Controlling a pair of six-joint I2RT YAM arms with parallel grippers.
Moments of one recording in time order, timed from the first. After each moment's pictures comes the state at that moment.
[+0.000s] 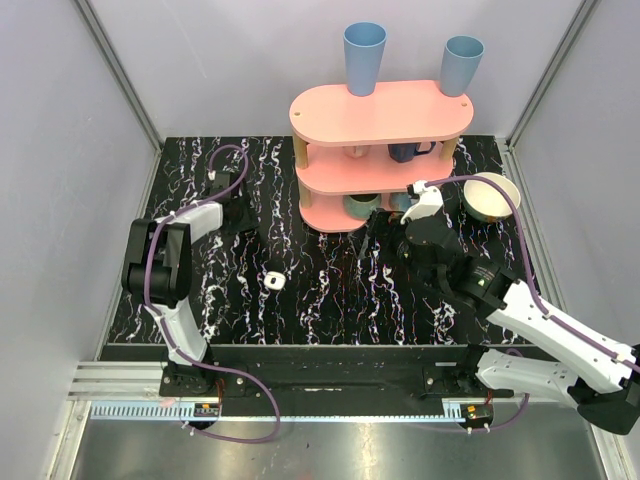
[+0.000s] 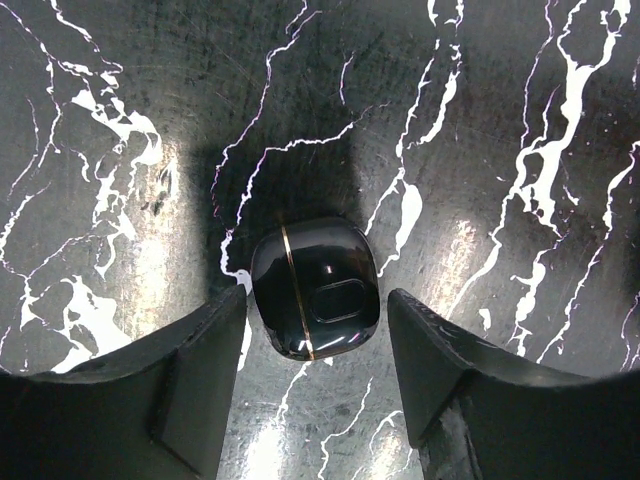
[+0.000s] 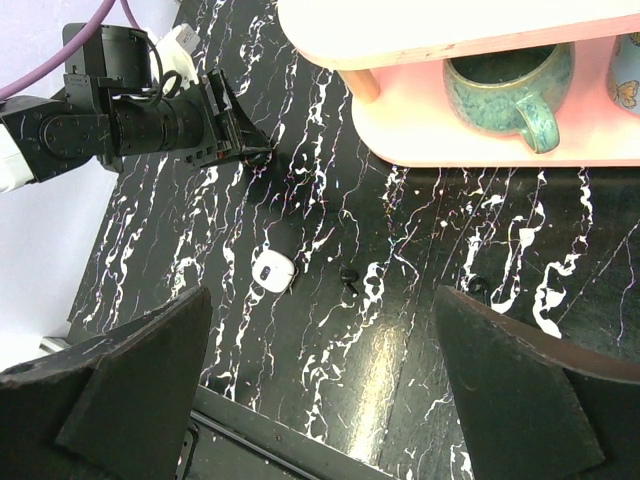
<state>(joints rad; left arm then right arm) -0.13 1.84 1.14 -0.30 -0.06 -0.42 0.93 0.98 1.04 -0.44 0.41 0.68</state>
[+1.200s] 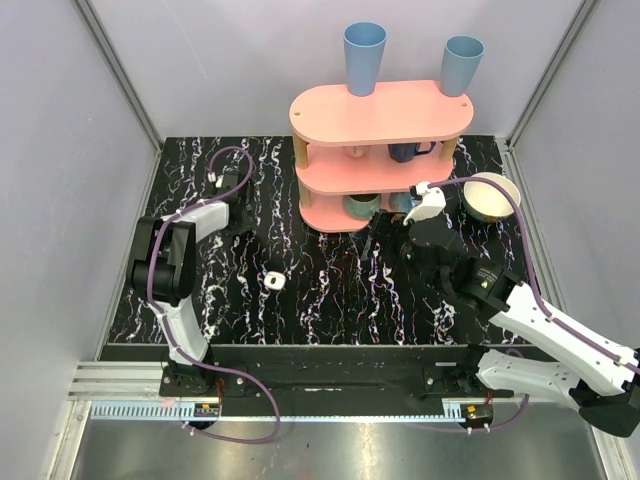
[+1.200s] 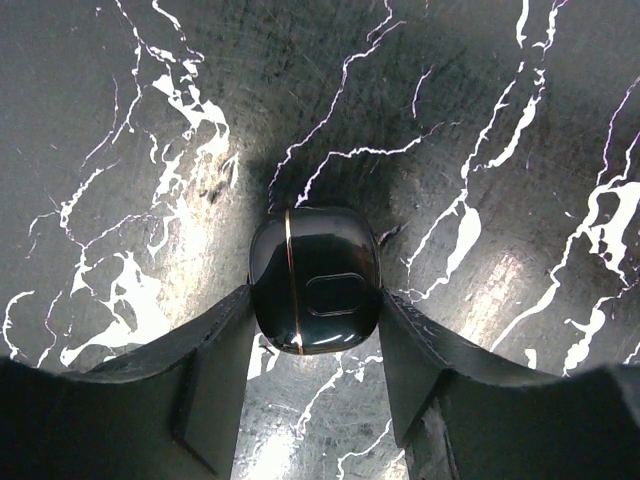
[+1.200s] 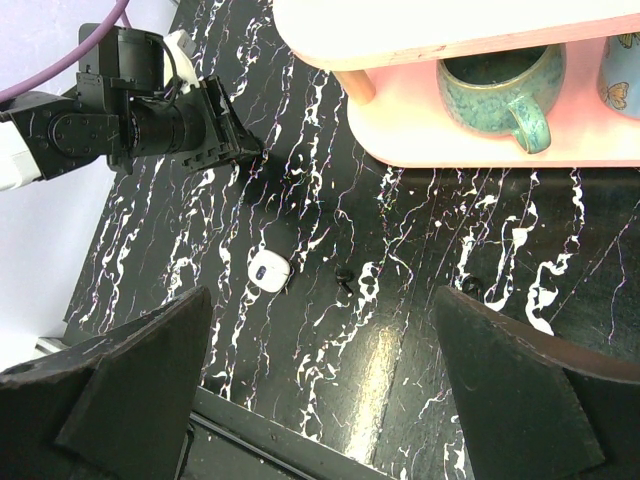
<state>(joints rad) -0.17 1.87 1.16 -0.34 -0.25 -0.49 0.92 0.96 1.03 -0.44 0.41 0.67</state>
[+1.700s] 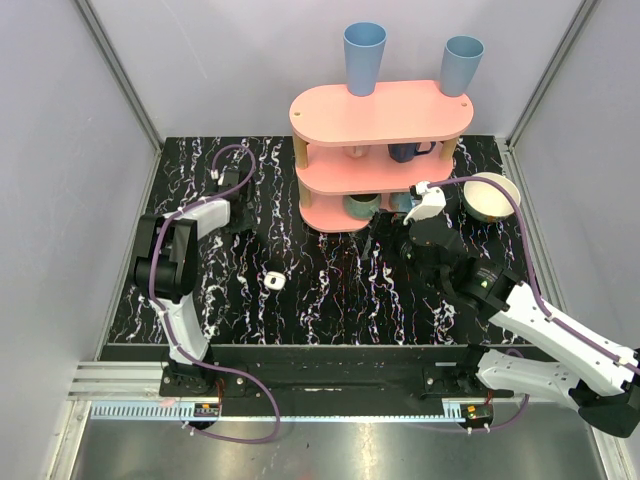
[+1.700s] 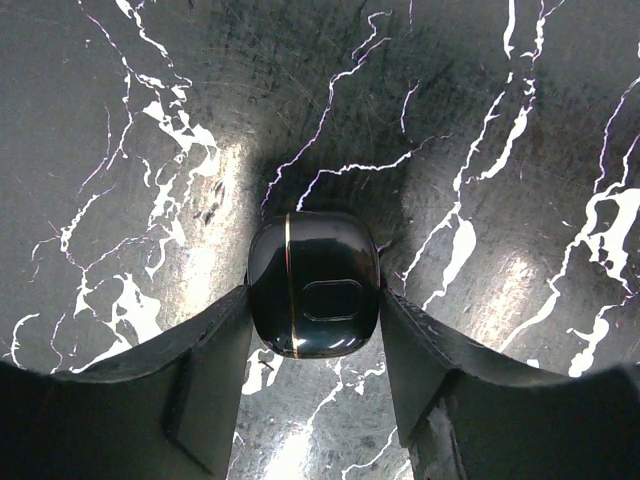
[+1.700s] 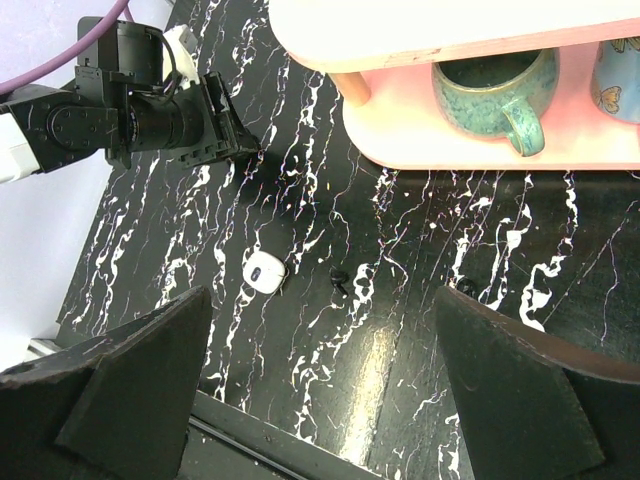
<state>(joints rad) -0.17 1.90 1.20 -0.35 -0.25 -0.44 0.91 0.96 1.03 -0.44 0.41 0.66</state>
